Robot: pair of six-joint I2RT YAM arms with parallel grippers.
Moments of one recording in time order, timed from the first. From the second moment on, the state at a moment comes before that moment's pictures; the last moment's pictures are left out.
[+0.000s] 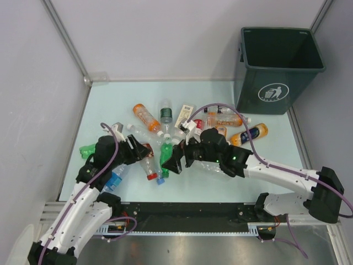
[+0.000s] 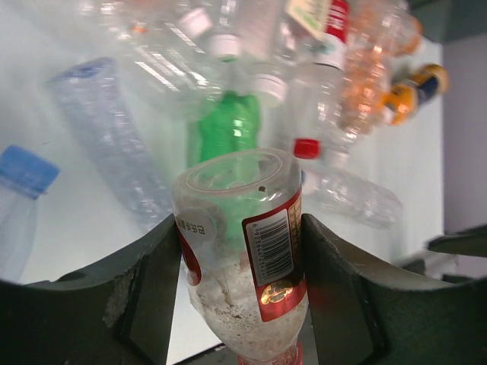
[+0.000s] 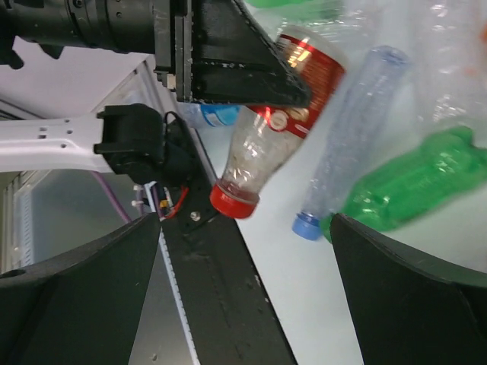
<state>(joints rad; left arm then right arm) -0.32 0.63 0.58 -0.52 0.17 -0.68 1.03 1.21 0.91 0.00 -0.23 0.44</state>
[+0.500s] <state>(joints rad) -0.34 0.53 0.58 -0.32 0.40 -0.76 1.09 1.38 0.91 0.25 -0.26 0.52</state>
